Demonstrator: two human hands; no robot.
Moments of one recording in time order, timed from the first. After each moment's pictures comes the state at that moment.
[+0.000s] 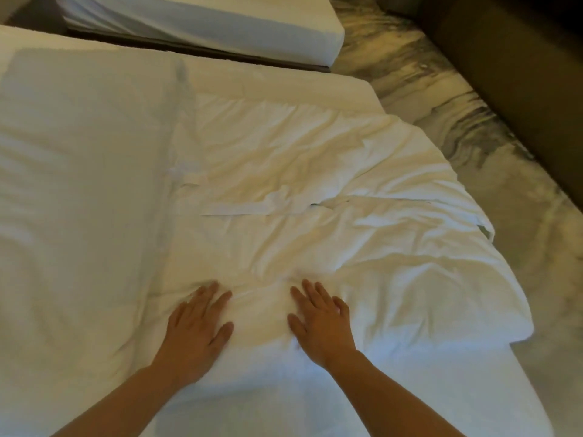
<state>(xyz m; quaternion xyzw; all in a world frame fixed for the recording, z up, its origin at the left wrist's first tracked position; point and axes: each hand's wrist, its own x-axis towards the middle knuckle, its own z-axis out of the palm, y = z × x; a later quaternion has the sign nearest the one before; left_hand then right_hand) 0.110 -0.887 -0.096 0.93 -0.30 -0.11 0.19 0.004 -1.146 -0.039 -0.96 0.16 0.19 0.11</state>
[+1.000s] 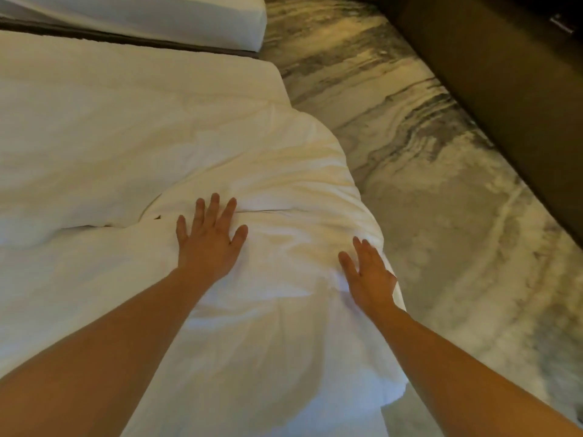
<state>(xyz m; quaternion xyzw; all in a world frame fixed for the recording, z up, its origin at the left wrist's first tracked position) 0.135 -1.439 -0.053 0.96 -0.23 -0.11 0.15 -0.065 -1.688 -0.042 -0.90 0.38 0.03 0.22</state>
